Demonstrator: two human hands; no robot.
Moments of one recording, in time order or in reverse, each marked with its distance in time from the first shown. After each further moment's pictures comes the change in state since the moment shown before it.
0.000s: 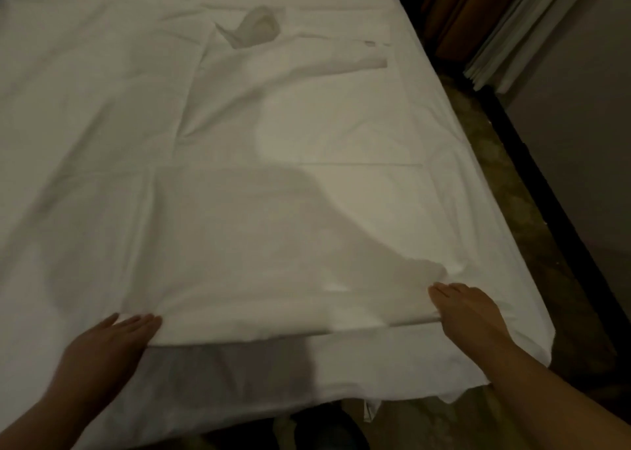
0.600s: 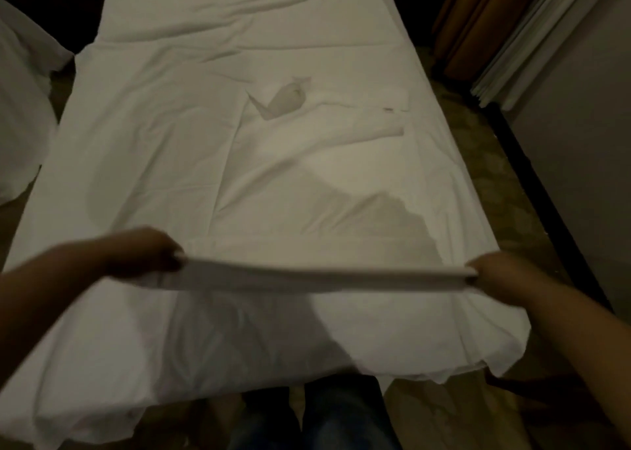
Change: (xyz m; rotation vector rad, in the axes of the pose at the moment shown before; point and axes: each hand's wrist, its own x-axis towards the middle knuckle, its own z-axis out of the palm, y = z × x) left_hand 0.064 -0.037 -0.210 -0.073 -0.703 -0.056; right_hand 0.006 0.028 -0.177 0.066 -0.530 0.095
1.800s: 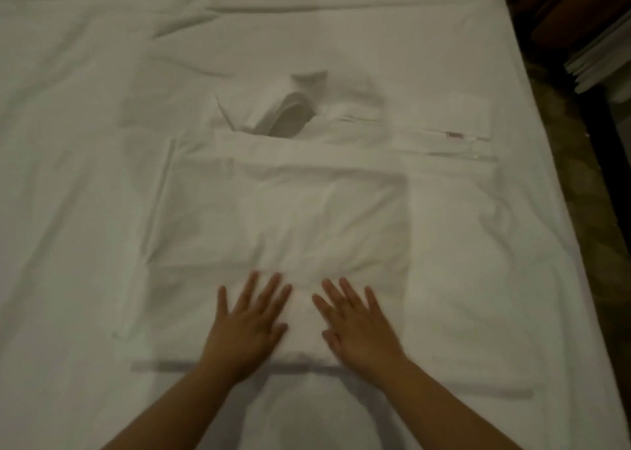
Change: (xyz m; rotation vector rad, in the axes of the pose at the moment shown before) left_hand 0.334 0.077 0.006 -0.050 0.389 0.012; right_hand 0.341 -0.157 0.006 0.088 0.493 -0.527
